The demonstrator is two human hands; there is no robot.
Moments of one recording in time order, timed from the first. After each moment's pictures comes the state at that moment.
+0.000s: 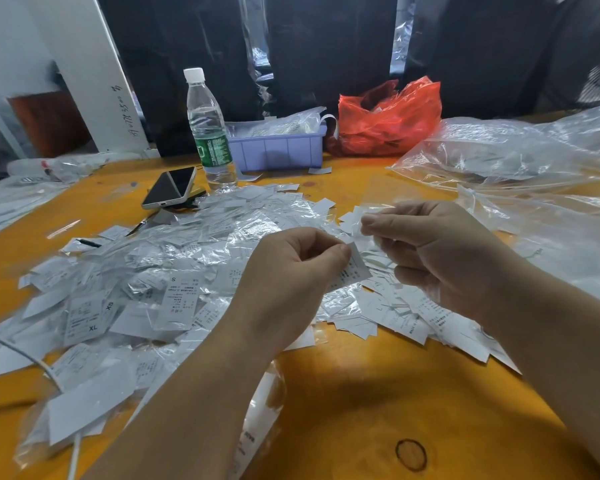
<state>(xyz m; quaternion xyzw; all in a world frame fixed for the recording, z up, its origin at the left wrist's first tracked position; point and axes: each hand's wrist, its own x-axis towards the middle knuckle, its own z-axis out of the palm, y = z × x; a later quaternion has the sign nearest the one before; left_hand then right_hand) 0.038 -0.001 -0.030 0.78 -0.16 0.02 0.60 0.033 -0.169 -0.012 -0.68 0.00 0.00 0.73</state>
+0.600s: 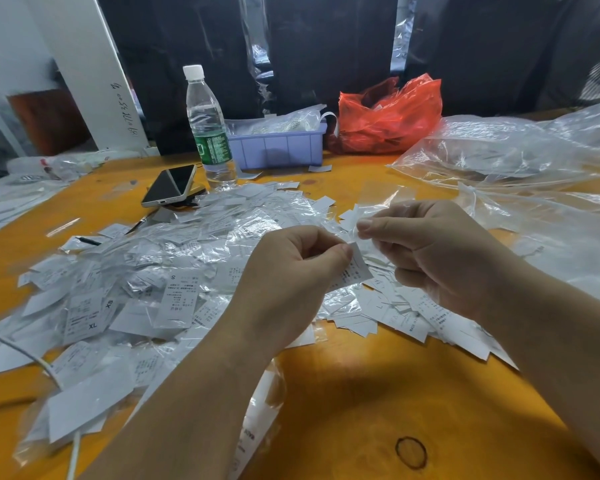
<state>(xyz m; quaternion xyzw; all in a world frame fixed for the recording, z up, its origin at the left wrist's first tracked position) 0.037 -0.001 -0.029 0.79 -0.17 0.02 0.59 0.033 -0.167 -0.015 -0.71 0.02 -0.01 0.70</state>
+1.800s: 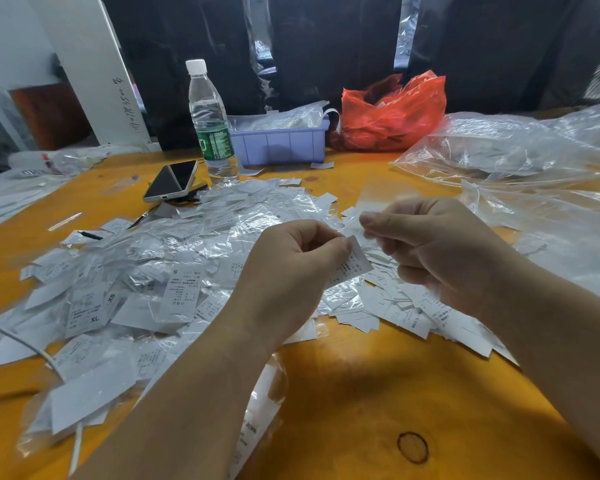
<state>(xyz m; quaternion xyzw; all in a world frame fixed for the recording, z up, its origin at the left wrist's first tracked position) 0.038 -0.001 -0.029 0.79 -0.14 0.02 0.59 0.032 -0.166 -0.015 -0.72 0.01 -0.01 0.69</state>
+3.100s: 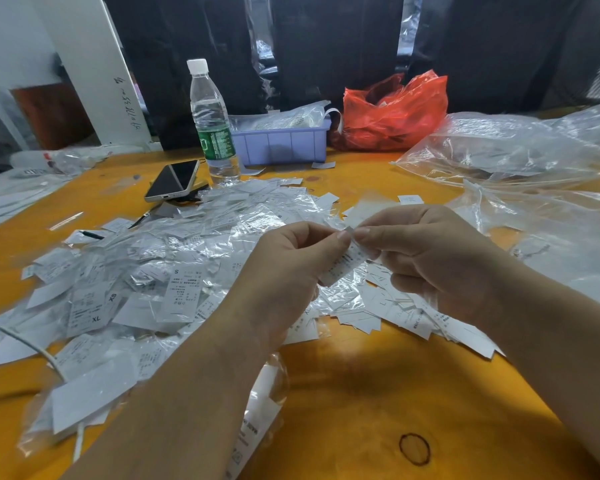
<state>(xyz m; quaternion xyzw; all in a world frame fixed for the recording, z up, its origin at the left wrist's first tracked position) 0.045 0.003 -0.034 0.74 -0.11 -0.06 0.66 0.035 -0.164 -0.023 -0.71 -0.02 0.02 0.70</state>
